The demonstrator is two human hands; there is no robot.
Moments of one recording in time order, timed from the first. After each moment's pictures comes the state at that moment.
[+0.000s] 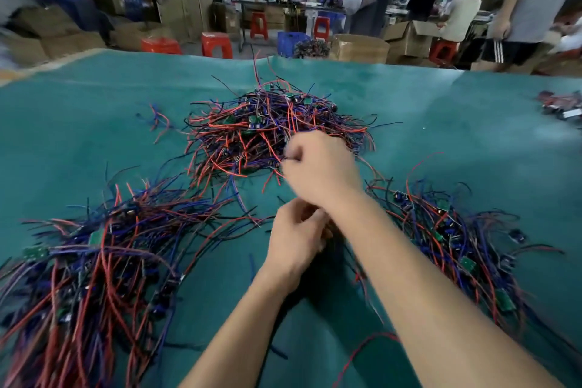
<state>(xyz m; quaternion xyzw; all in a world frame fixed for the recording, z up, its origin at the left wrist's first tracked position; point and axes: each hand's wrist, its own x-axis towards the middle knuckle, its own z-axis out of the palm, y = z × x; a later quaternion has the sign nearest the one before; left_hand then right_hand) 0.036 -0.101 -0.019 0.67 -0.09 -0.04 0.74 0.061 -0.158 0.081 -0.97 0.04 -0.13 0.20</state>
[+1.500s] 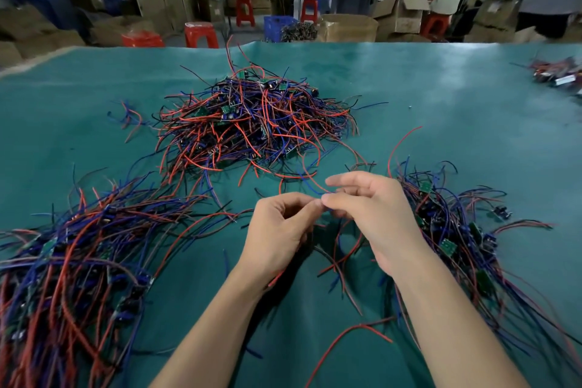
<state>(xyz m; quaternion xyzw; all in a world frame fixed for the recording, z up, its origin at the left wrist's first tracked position) 0.029 -0.102 -0.016 0.70 -0.15 -0.05 0.70 -0.001 -0.246 0.019 -0.72 0.12 -0.11 0.68</state>
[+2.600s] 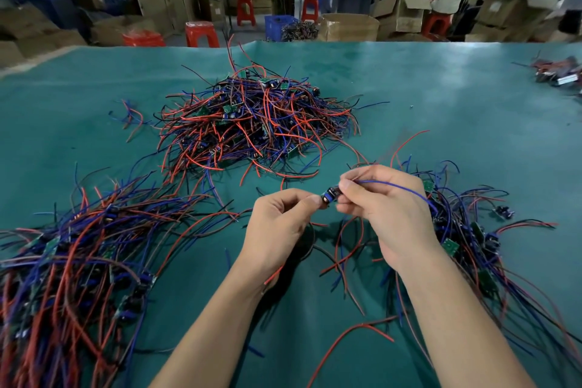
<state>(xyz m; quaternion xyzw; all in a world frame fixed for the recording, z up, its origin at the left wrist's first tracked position) 0.033 -0.100 -0.016 0.67 -0.13 -0.06 0.73 -0.002 -0.252 0.017 -0.64 0.12 -0.17 0.74</state>
